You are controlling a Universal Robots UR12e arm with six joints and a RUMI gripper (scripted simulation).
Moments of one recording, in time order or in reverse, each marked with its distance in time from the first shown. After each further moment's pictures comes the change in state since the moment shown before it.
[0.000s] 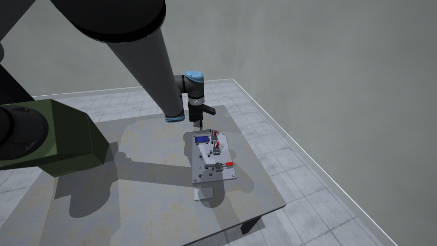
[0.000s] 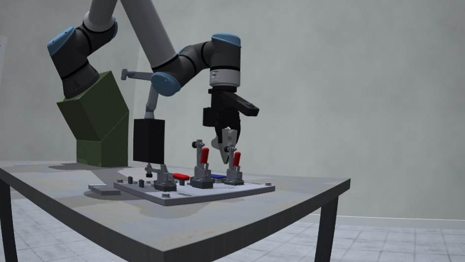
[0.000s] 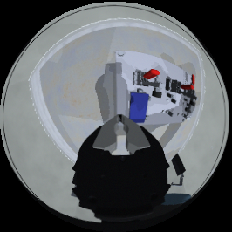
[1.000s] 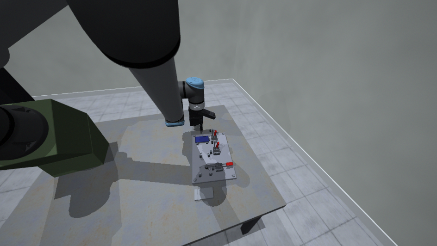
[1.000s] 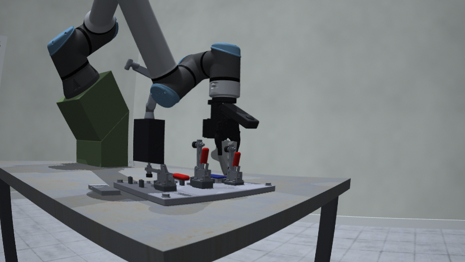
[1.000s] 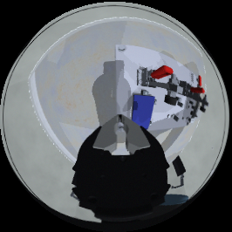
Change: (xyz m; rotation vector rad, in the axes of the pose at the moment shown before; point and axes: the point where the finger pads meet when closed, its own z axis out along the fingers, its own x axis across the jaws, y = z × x) arm 0.000 0.000 0.033 0.000 0.000 0.000
